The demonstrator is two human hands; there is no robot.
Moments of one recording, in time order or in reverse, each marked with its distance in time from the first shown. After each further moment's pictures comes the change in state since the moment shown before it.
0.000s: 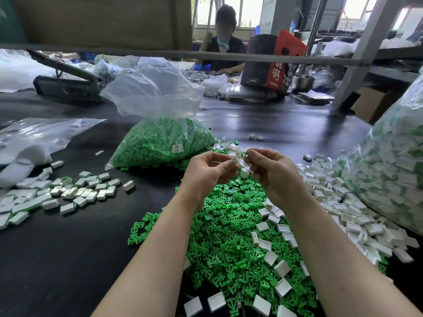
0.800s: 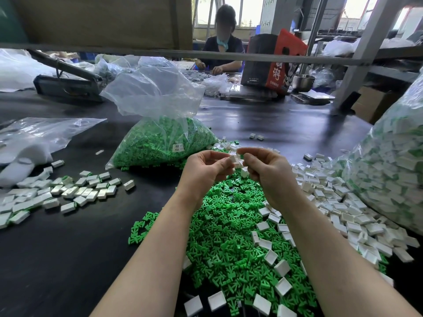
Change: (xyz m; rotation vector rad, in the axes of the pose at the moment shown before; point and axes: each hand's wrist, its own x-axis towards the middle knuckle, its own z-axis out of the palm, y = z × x) left_hand 0.000 0.000 -0.005 0.001 0.023 0.041; right_hand -0.004 0.007 0.005 -0.262 -0.049 -0.164
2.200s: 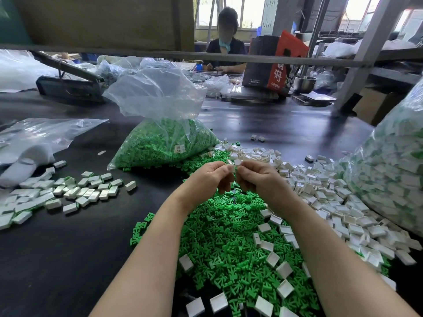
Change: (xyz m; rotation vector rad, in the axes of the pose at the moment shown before) left_hand -0.004 0.003 -0.007 0.436 -0.265 0.006; right_hand -0.003 0.007 0.001 -0.286 -0.272 0.017
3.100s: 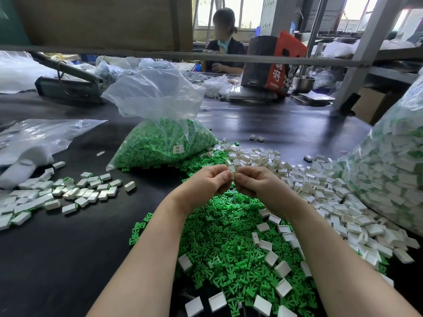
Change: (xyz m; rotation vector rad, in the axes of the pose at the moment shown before) left_hand -0.001 -0.007 -0.001 -0.014 -0.096 0.019; right_hand -0.005 0.003 -0.005 -0.011 -0.159 0.022
